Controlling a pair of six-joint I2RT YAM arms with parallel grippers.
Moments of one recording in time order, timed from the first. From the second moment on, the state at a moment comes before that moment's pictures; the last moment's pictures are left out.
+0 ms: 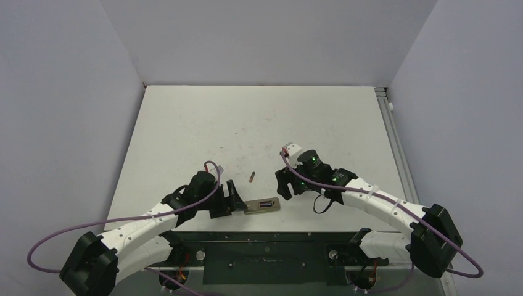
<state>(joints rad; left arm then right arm) -0.65 0.95 0.36 -0.25 0.28 -0.93 0.76 1.18 0.73 -0.33 -0.09 0.16</state>
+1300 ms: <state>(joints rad) -0.56 0.69 0.44 -0.59 0.10 -1.01 1.00 1.58 0.90 -0.25 -0.36 -0.55</state>
